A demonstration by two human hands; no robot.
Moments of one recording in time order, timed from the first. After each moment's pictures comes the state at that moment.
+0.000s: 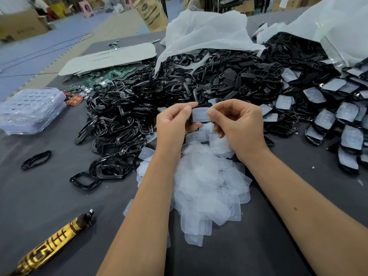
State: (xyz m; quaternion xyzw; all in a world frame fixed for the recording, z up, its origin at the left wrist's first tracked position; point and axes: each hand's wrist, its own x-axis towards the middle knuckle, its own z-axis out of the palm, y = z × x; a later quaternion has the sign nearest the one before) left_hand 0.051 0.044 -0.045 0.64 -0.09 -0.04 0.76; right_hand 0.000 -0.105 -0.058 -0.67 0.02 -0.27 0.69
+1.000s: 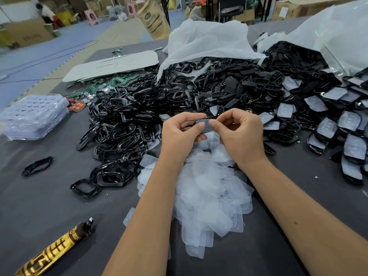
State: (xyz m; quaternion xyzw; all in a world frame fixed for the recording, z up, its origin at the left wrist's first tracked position) left_hand 0.046 0.042 -0.045 0.68 -0.14 -0.04 0.72; right_hand 0.003 -0.103 -0.059 -0.77 0.08 -0.33 0.55
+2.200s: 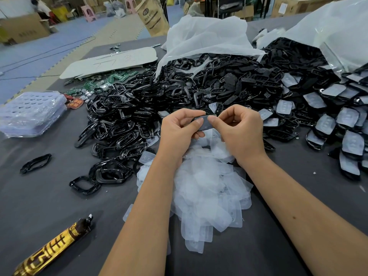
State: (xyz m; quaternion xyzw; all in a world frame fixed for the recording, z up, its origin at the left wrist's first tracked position) left_hand 0.050 0.044 -0.047 0.67 -0.15 -0.07 0.73; right_hand 0.004 -0.105 -0.060 -0.76 0.11 -0.33 0.55
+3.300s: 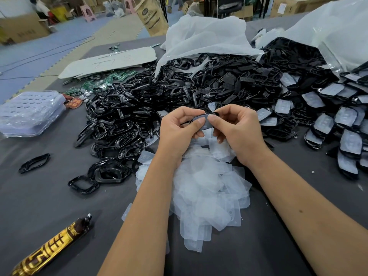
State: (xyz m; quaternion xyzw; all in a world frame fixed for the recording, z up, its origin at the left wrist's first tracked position) left_hand 0.050 0.046 -0.050 0.66 -0.18 -0.06 0.73; right_hand 0.003 -0.110 -0.058 -0.68 0.05 -0.22 0.70
